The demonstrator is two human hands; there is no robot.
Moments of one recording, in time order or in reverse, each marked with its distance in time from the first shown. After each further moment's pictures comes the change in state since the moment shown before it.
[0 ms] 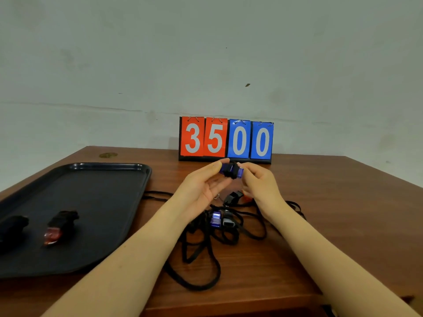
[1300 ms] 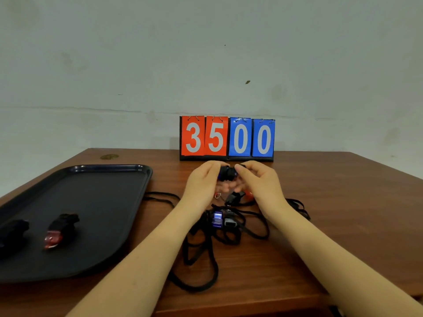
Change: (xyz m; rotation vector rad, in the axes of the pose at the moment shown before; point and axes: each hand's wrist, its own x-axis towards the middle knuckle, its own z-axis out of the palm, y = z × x) left_hand 0.008 -0.010 0.002 0.801 0.188 0.293; right_hand -0.009 -0.007 0.002 0.013 0.036 -0.020
